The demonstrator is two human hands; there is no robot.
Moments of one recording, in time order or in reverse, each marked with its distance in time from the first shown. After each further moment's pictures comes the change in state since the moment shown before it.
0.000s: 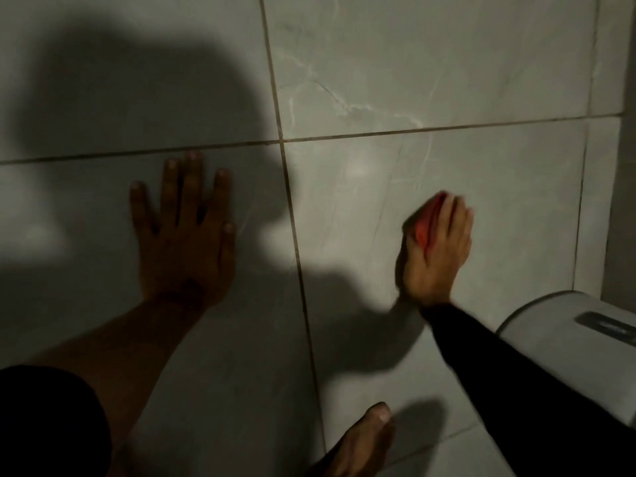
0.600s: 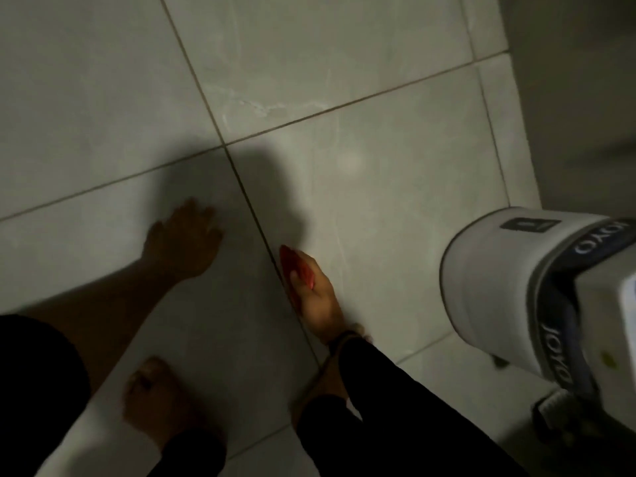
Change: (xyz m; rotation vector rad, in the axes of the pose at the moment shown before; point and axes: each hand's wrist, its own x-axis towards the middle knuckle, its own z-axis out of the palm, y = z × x) left_hand -0.004 0.041 -0.118 -0.029 -0.654 0.045; right_hand -0.182 -0.077 -0.050 1.062 -0.527 0.286
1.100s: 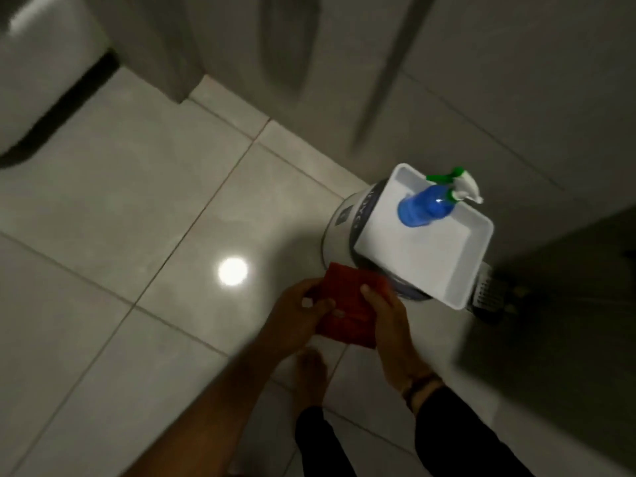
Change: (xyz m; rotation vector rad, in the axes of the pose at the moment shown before) left_hand -0.214 0.417 -0.117 -0.703 -0.563 0.269; right_hand -0.249 -0.163 -0.263 0.798 0.789 0.166
